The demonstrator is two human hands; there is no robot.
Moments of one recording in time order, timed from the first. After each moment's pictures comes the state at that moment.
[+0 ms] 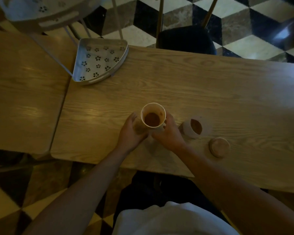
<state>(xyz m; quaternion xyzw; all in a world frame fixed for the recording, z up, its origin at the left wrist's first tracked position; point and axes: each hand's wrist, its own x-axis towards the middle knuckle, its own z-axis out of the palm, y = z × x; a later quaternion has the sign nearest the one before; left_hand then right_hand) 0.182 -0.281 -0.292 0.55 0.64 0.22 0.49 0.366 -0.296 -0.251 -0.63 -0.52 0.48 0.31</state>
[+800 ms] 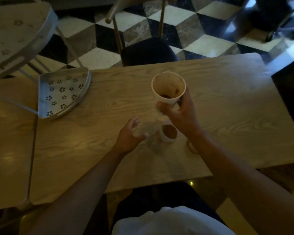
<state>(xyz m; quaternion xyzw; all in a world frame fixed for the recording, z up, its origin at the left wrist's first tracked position) 0.265 -0.231 -0.272 0.65 0.52 0.15 0.54 0.475 -0.271 -0.181 -0.65 -0.46 0.32 0.51</state>
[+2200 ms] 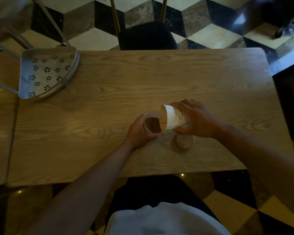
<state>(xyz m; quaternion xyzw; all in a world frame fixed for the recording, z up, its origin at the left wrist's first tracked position) 0.344 -0.275 -0.307 0.69 0.51 0.15 0.49 0.594 -0.311 -0.205 -0.60 -0.76 0.23 0.06</state>
